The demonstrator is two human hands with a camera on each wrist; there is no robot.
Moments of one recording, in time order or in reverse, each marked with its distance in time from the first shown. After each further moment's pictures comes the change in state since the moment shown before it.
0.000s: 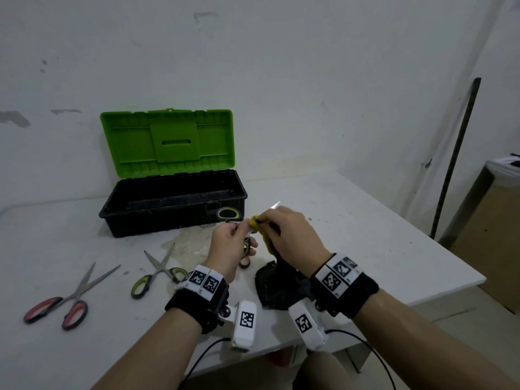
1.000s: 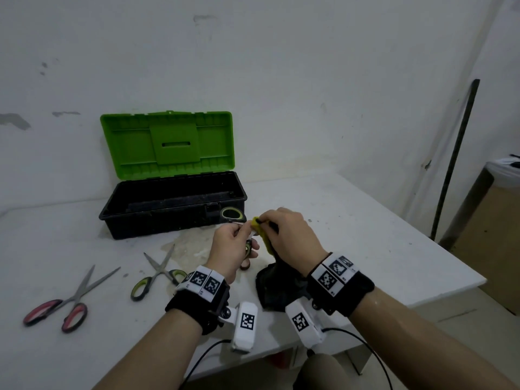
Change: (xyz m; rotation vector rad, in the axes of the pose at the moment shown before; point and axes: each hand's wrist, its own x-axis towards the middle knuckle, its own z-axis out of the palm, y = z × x) left_hand -0.001 0.003 0.001 0.077 -0.036 -0.005; right_hand 0.004 -0.005 -0.001 -0.027 -0.028 0.084
